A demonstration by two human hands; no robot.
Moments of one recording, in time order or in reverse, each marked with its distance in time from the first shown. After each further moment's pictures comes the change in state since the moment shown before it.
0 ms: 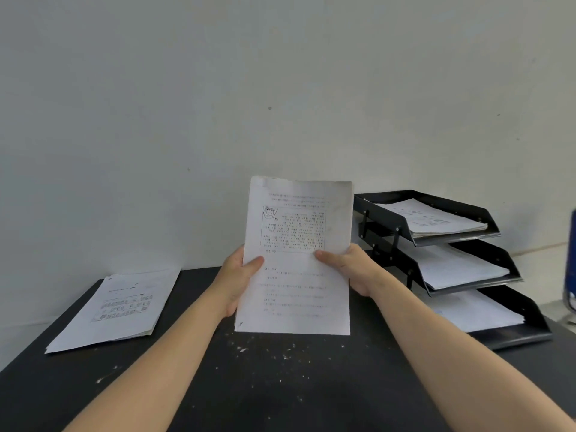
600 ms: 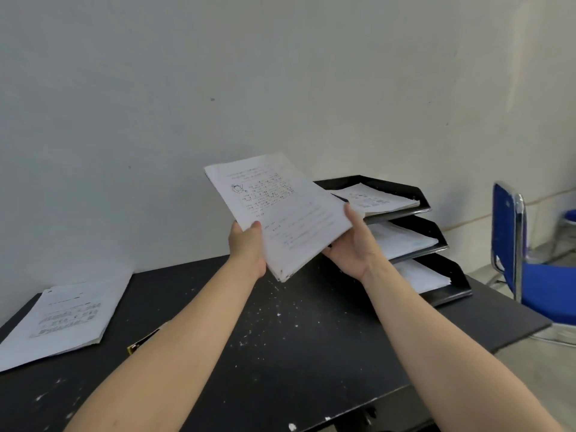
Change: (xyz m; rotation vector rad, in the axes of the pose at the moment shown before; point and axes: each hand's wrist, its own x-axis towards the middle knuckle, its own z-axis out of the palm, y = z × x) left_hand 0.017 0.026 0.141 -0.292 0.256 0.011; right_hand -0.068 -0.028 -0.054 0.609 0.231 -0.074
